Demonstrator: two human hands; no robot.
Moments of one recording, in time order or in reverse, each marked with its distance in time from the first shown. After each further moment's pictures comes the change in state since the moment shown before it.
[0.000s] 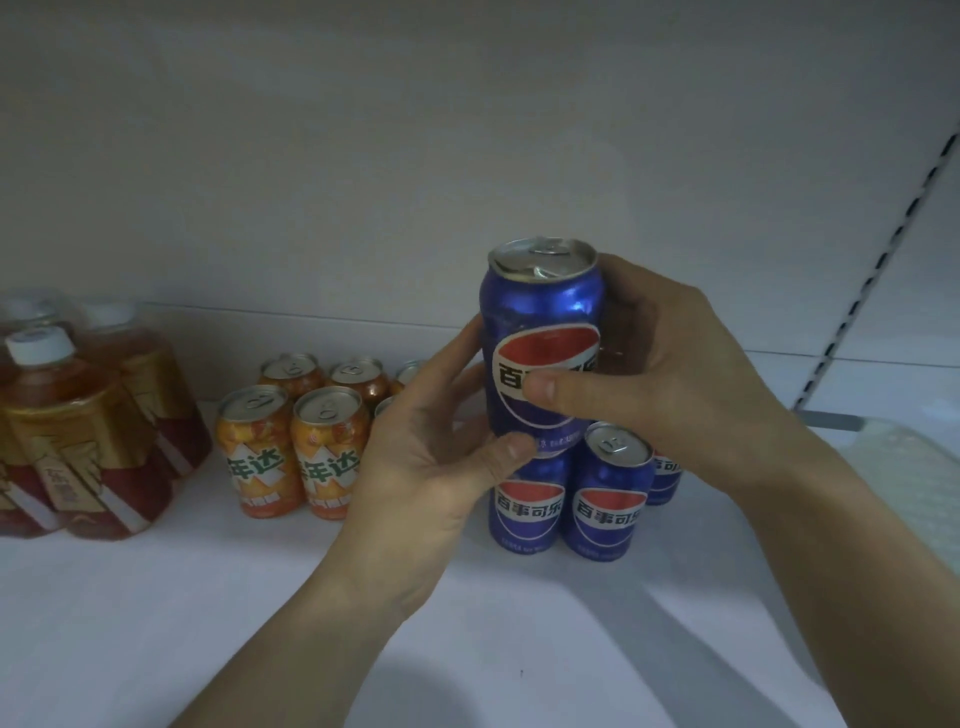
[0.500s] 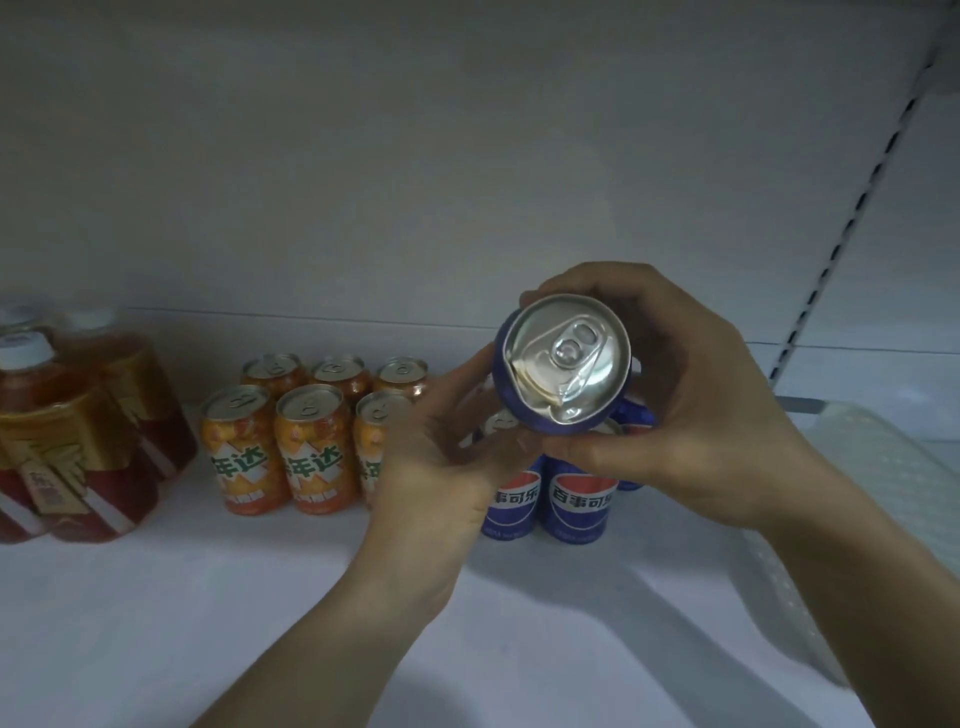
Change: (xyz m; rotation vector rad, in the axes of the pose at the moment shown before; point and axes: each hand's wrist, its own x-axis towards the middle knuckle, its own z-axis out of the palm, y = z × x) left_hand -0.006 -0.008 0.027 0.173 0.093 -0.025; right_hand -0.037 -0.005 -0.013 -0.049 0.047 -0.140
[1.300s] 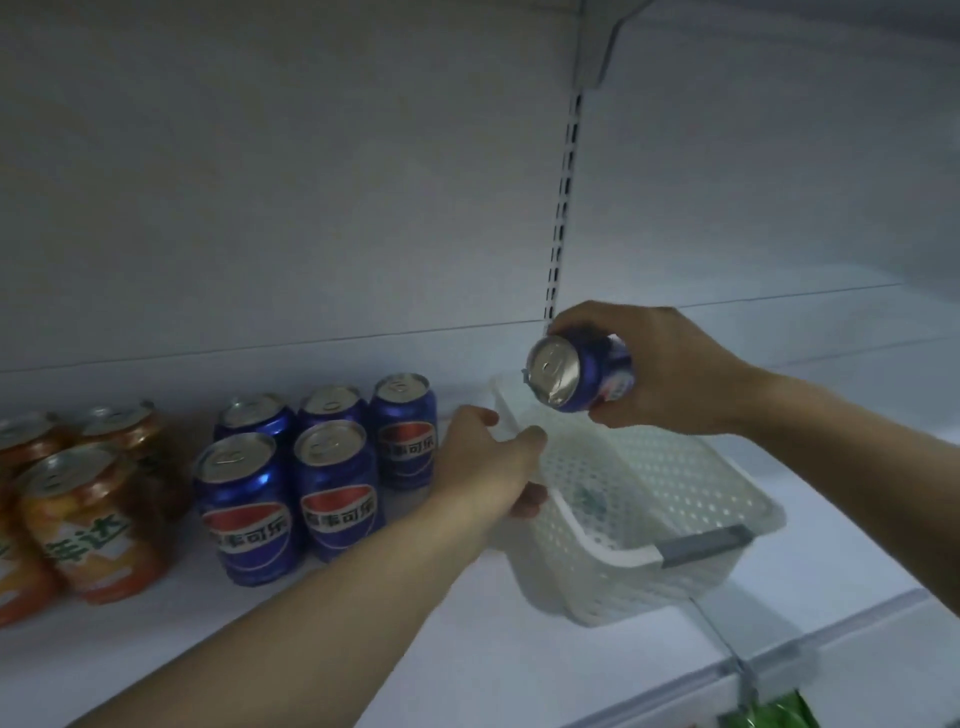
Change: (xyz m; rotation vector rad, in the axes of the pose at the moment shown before) left_hand 0.030 -0.064 0.194 0.340 -0.207 -0.607; right_hand -0.086 0.059 -0.195 -0.792 -0.113 0.356
